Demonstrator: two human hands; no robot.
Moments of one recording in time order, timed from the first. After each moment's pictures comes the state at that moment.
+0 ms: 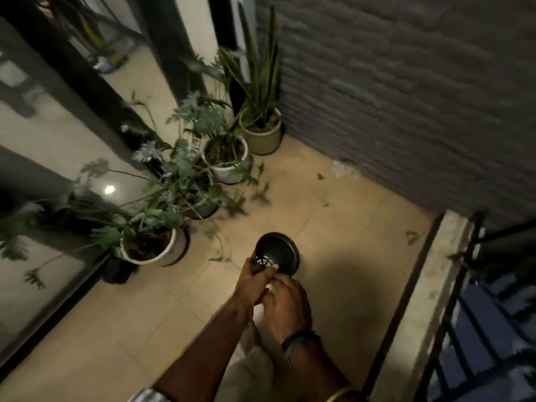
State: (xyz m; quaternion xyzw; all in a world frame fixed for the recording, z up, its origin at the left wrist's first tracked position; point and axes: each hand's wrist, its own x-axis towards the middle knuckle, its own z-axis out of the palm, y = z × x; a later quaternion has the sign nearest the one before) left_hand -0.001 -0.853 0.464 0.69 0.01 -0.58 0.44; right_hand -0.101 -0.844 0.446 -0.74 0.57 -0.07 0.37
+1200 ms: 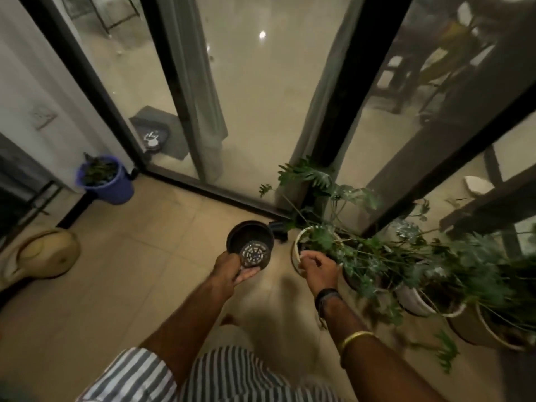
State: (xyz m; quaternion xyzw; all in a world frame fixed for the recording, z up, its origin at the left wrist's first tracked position) left_hand 0.290 -0.548 0.520 0.42 0.46 -0.17 0.76; right_hand 0.293 -0.753 0.504 -0.76 0.26 0.08 0.59
